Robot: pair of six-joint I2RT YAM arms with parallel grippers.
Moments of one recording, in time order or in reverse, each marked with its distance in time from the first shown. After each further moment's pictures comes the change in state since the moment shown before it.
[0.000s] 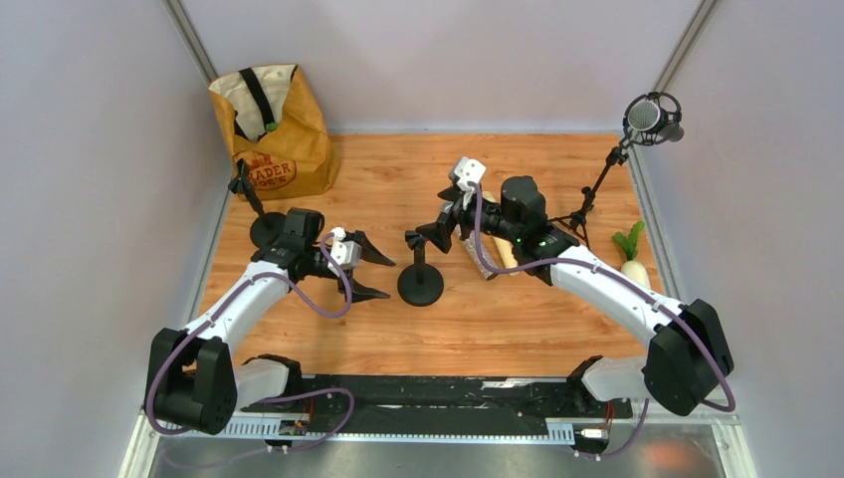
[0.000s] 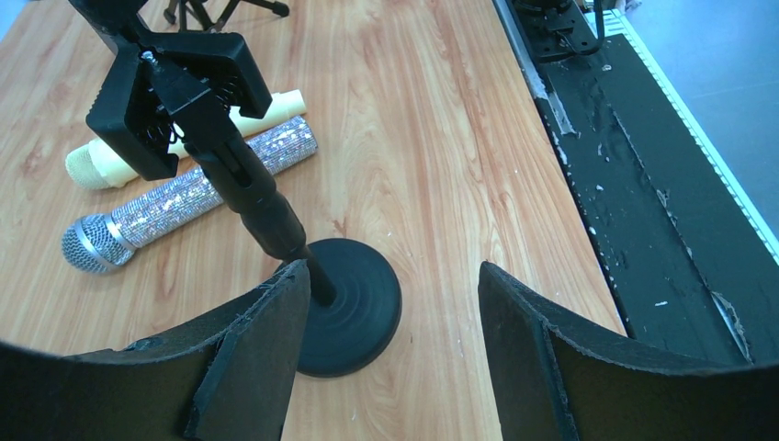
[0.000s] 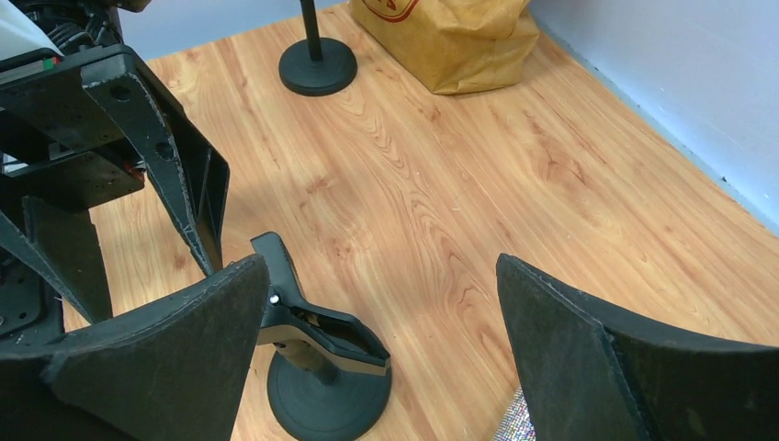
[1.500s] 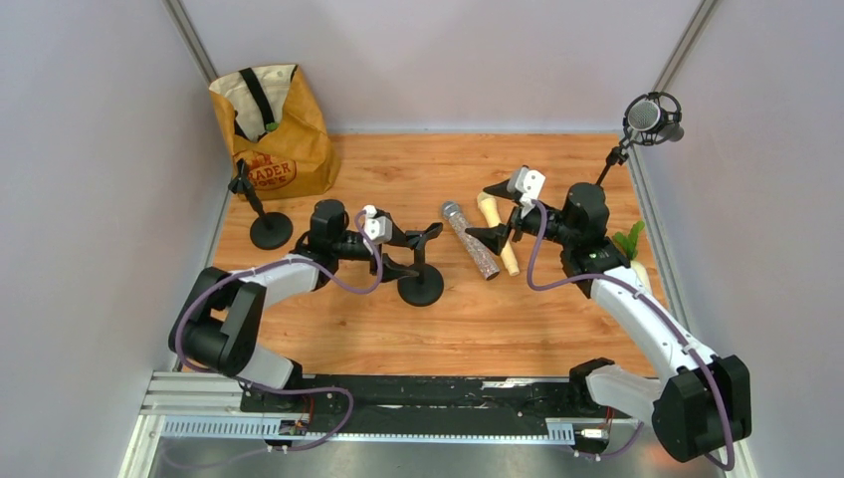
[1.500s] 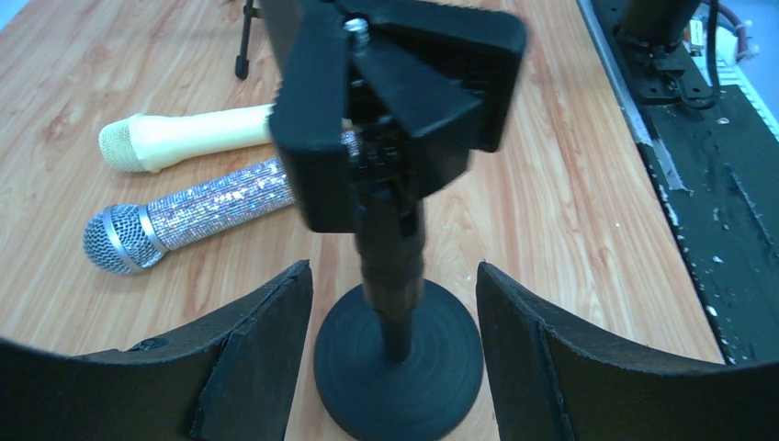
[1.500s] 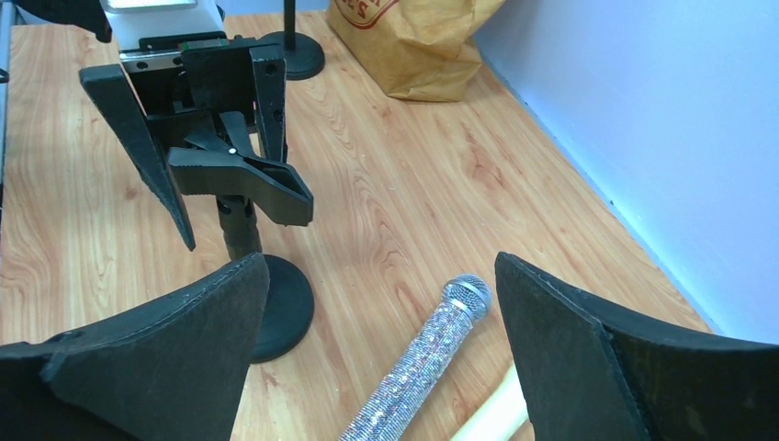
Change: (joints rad) left arm -0.137 0.268 -0.070 0.874 -0.182 -0.623; right arm -0.303 -0.221 -0.165 0.012 -0.353 -0.180
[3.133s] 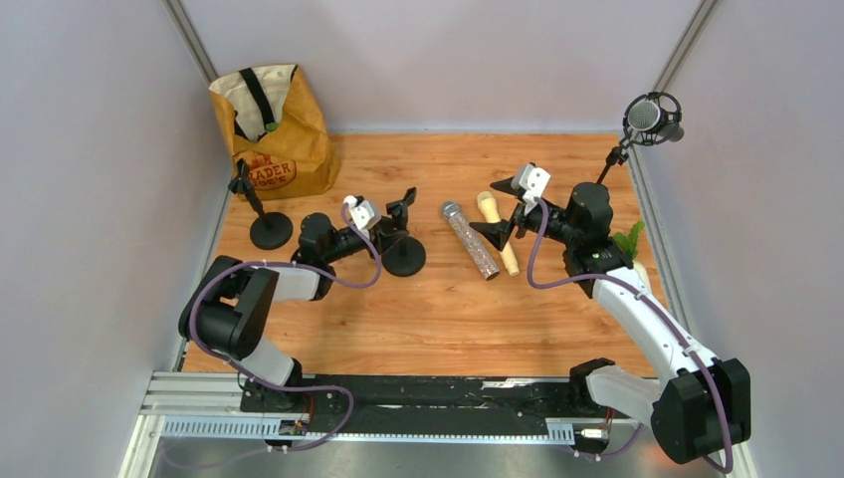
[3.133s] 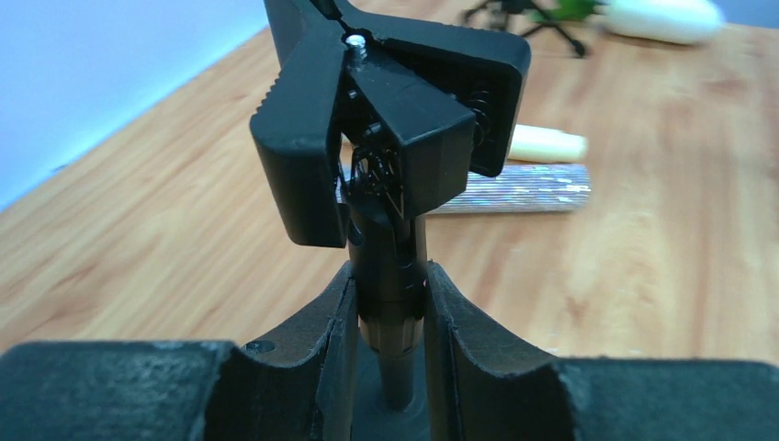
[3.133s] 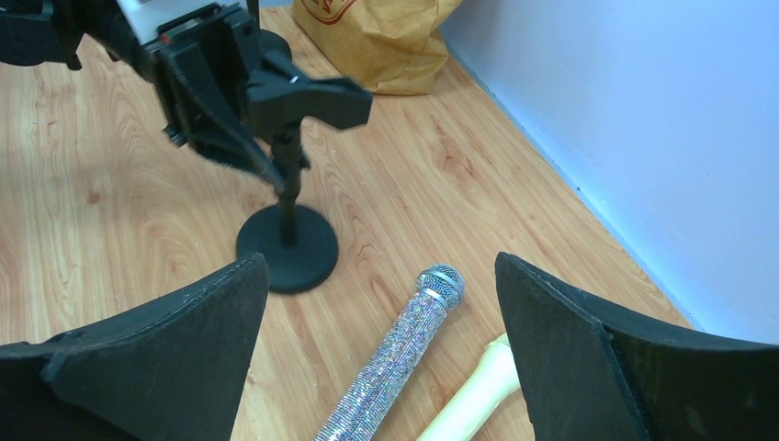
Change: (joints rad) left arm 0.018 0.113 -0.134 0.605 -0.369 -0.317; right arm -0.034 -0.012 -0.001 0.000 0.045 -0.008
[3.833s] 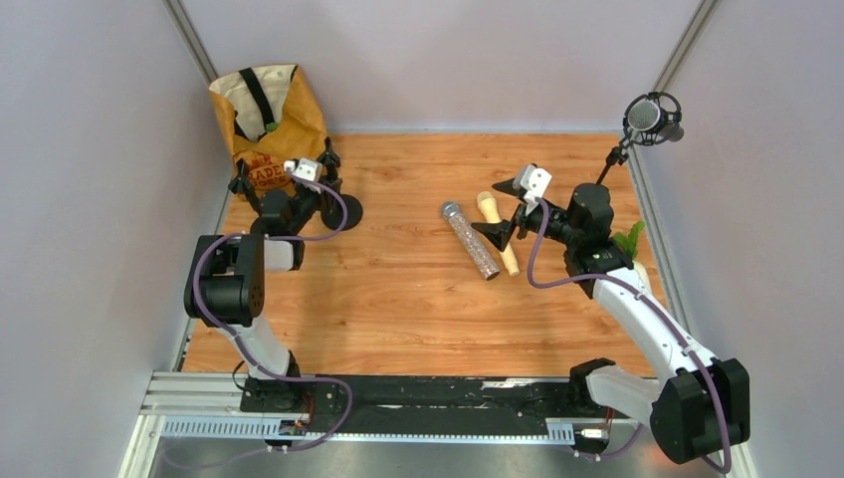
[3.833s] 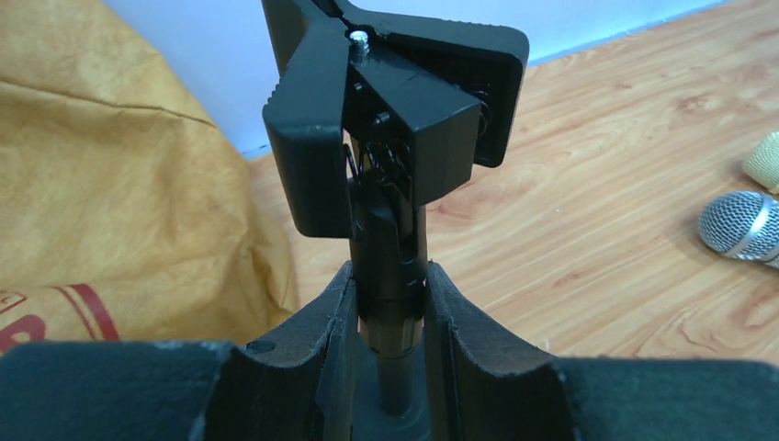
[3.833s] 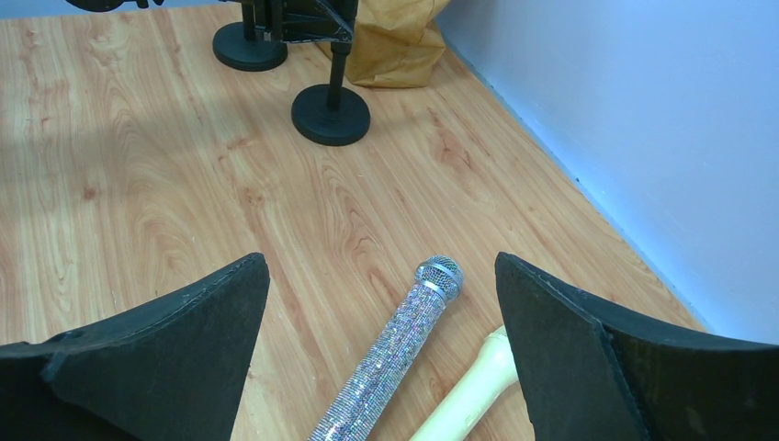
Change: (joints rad) left arm 0.359 0.165 0.177 0.026 -0.324 -0.024; right arm -0.013 0.000 -0.011 0.001 -0.002 0.000
